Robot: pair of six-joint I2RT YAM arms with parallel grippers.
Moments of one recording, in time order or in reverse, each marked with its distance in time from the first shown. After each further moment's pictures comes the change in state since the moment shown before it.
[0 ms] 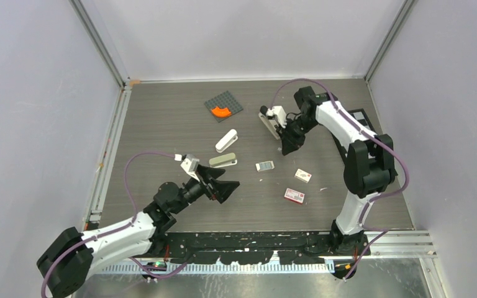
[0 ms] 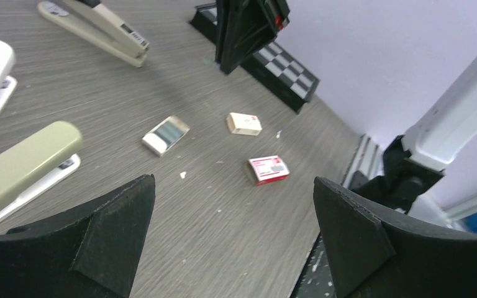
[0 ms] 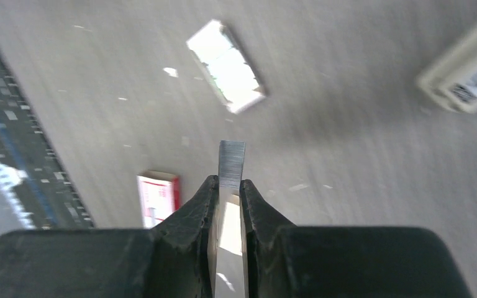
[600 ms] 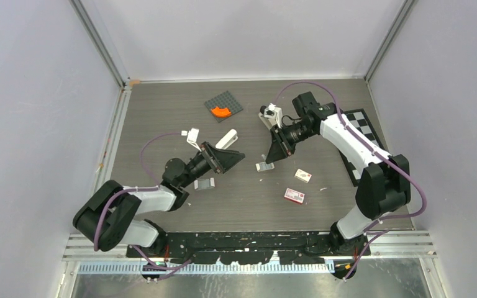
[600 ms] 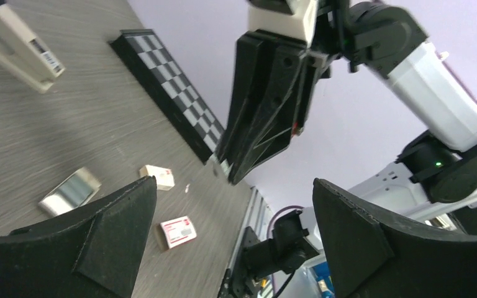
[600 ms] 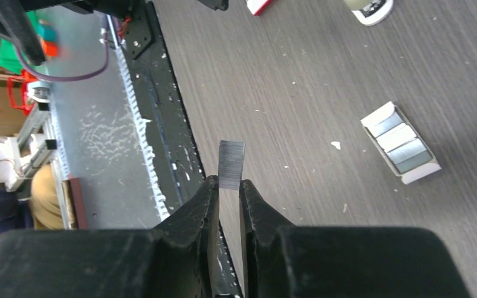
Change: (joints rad) left arm 0.217 0.541 0.178 0.513 0.269 -0.518; right arm 0.104 -0.231 -0.168 0.091 -0.366 0.417
